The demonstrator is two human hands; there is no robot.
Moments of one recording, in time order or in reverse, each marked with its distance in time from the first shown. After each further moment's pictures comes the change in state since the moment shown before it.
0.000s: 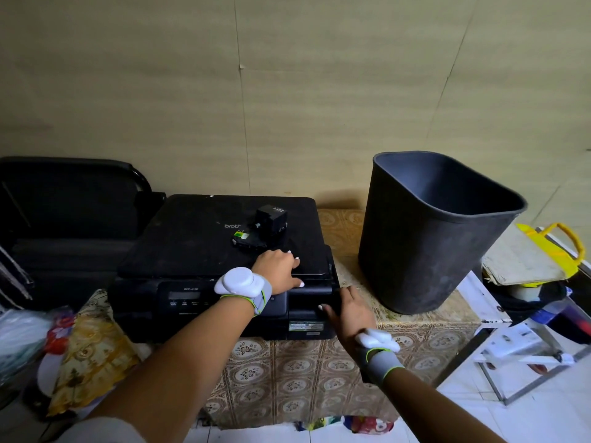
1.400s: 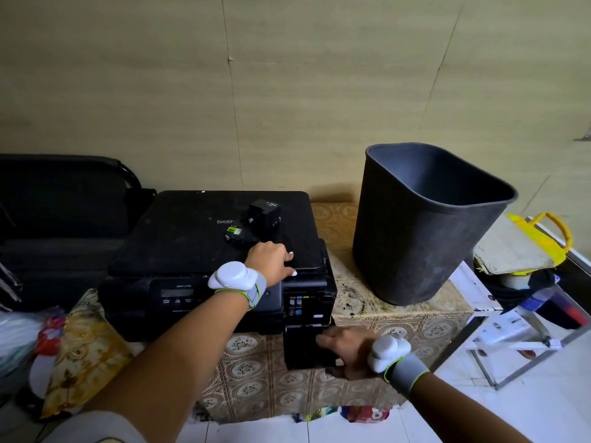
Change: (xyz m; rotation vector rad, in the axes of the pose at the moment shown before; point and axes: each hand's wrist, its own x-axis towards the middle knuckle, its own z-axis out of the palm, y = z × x) left_hand 0.012 -0.006 0.009 -0.056 0.081 -0.045; right_hand -0.032 0.022 -0.015 -0.508 -0.556 -0.617
